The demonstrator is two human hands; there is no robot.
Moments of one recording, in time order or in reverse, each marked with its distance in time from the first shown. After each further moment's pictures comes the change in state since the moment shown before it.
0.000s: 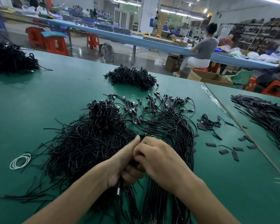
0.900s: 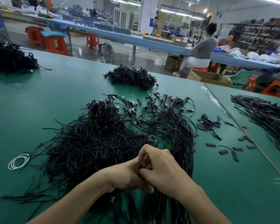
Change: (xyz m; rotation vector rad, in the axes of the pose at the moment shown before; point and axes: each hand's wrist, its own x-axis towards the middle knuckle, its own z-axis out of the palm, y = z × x) left_hand -0.013 -0.010 0.008 0.655 -0.106 0.216; right_hand -0.014 0.011 0.017 0.276 -0.106 0.308
